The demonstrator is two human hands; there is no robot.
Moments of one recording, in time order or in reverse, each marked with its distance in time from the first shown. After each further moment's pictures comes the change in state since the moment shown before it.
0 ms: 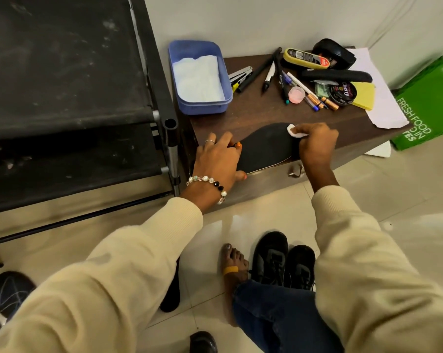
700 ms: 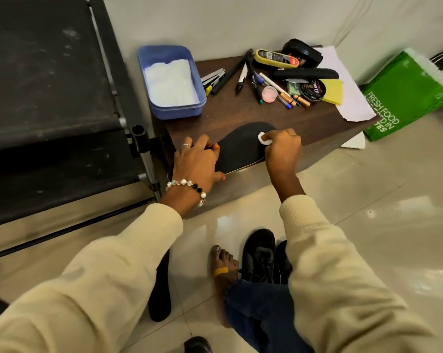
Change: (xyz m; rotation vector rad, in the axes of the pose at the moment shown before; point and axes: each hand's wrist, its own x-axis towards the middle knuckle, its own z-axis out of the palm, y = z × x) left_hand -0.001 0.006 -0.004 0.029 -0.037 -0.015; right_hand -0.033 -0.026 -0.007 -0.040 -0.059 0.090
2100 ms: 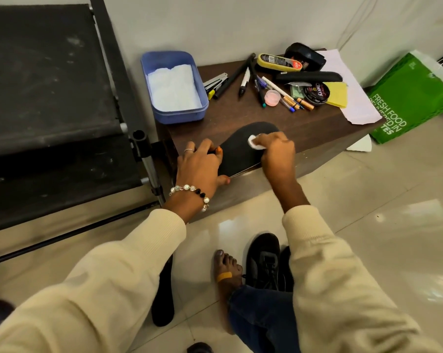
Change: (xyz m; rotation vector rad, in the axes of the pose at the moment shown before) left_hand 0.001 0.001 0.003 -0.009 0.037 0.000; right_hand 0.005 0.000 0.015 -0.102 -0.075 -0.272
